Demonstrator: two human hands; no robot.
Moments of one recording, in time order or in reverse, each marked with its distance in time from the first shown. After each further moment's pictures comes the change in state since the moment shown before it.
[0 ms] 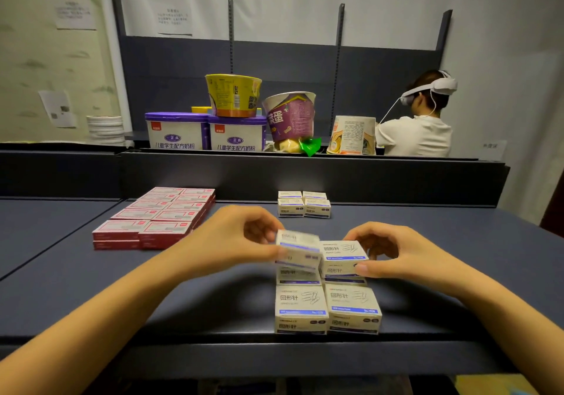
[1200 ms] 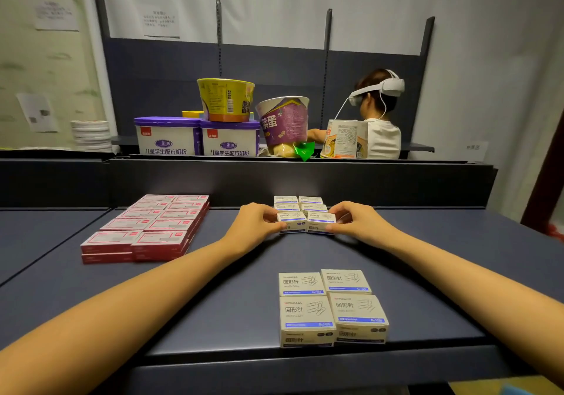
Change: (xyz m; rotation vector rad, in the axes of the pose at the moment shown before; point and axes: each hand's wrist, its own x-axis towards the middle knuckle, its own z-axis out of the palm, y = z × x) left_hand 0.102 -0.082 0.029 0.132 0.159 0.005; right_hand 0.103 0.057 -0.002 -0.223 0.207 0.186
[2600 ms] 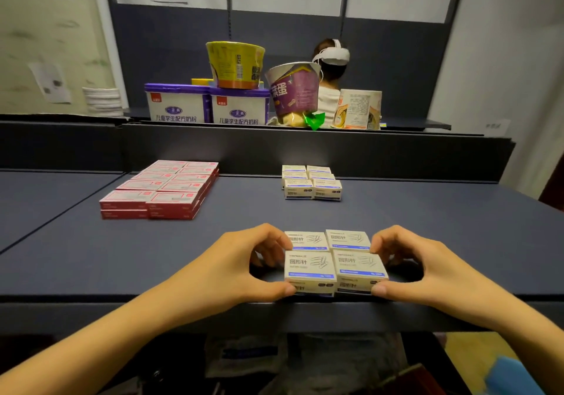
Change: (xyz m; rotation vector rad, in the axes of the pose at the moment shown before) left_hand -0.157 0.074 -0.034 -0.042 -0.222 0.012; right_hand -0.171 -0.038 -0.016 0.143 -0.168 -0.111
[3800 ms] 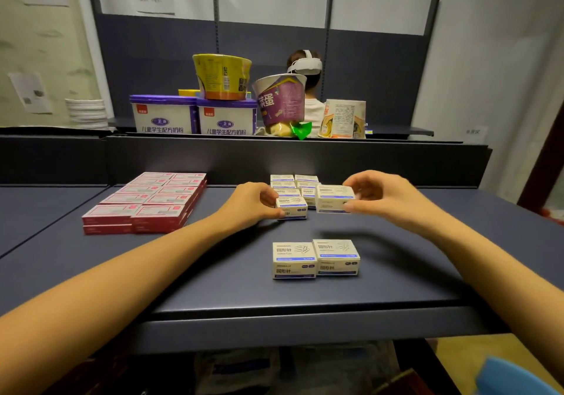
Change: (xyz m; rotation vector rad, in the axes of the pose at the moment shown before) left_hand 0.140 -0.057 -0.007 0.069 0.138 -0.123; right_hand 0.086 0.003 -0.041 -0.046 0.226 0.016
